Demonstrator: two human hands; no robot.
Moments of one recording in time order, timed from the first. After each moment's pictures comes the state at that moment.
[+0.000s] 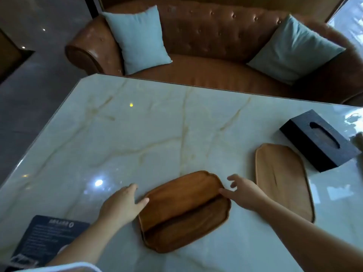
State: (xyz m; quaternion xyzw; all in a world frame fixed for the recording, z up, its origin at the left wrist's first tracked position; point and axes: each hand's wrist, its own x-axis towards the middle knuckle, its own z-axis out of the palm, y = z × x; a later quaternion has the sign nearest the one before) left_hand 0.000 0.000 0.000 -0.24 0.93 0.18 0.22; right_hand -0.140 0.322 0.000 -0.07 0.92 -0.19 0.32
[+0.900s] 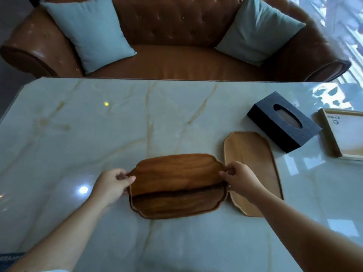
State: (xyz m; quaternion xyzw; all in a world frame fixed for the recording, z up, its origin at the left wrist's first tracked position) left_hand -0.096 0.046 -0.002 -0.35 0.76 0.53 0.12; right_hand -0.169 0.389 0.002 0.11 0.89 -0.38 0.24
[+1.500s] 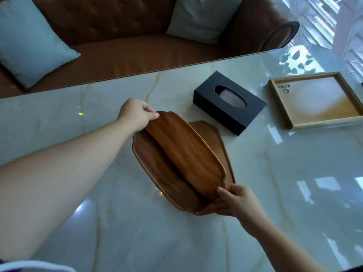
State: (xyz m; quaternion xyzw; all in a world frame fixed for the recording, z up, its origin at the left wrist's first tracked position) left_hand -0.319 0.263 0.037 -0.12 0.92 0.37 0.09; right_hand -0.110 0.518 -0.005 0.33 0.68 -0.60 0.25
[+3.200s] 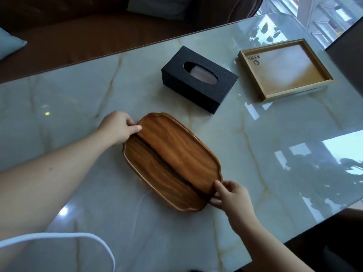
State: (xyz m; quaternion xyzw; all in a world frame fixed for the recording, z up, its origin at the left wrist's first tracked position) left_hand -0.292 0.274 -0.013 0.03 0.96 0.21 0.20; right_hand -0.057 0.523 -0.040 0.47 0.63 -0.61 0.11
